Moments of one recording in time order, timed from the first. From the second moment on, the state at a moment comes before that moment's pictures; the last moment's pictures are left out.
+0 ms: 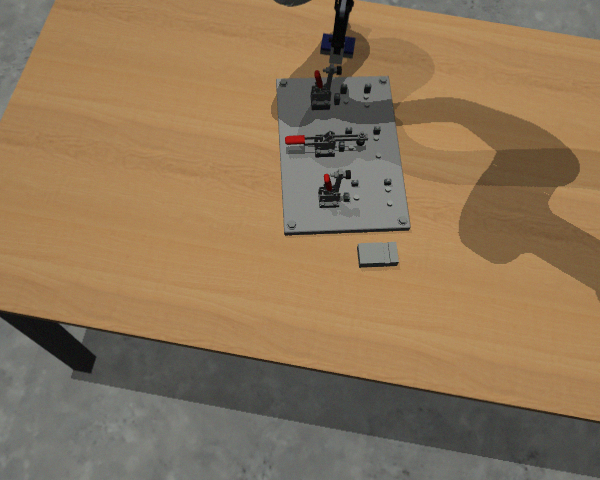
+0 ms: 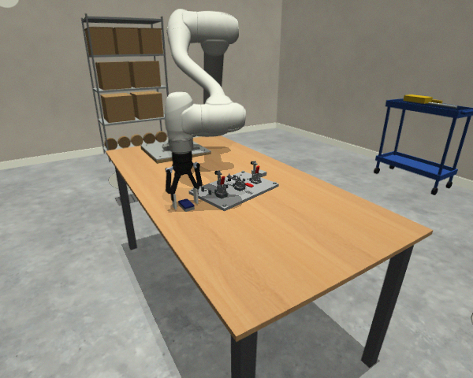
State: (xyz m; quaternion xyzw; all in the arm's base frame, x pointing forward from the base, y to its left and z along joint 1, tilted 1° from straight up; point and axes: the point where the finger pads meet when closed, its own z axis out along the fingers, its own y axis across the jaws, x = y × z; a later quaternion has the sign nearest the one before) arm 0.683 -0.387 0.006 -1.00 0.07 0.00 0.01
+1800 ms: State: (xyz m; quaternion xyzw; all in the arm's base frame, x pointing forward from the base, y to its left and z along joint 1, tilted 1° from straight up) arm 0.684 -0.385 0.006 -1.00 0.07 0.00 0.01
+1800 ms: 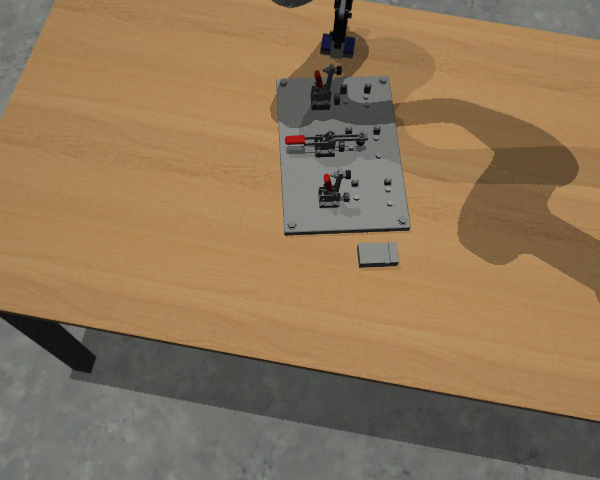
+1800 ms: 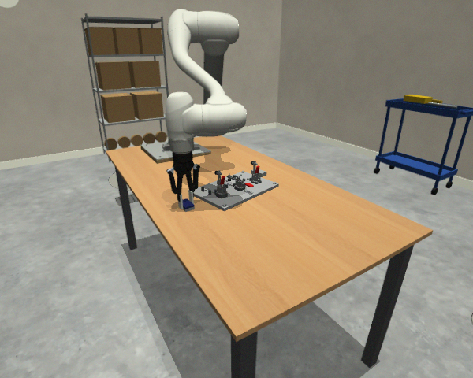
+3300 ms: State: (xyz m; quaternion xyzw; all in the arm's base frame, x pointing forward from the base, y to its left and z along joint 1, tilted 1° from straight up) arm 0.680 -0.382 0.042 -1.00 0.07 0.00 0.01
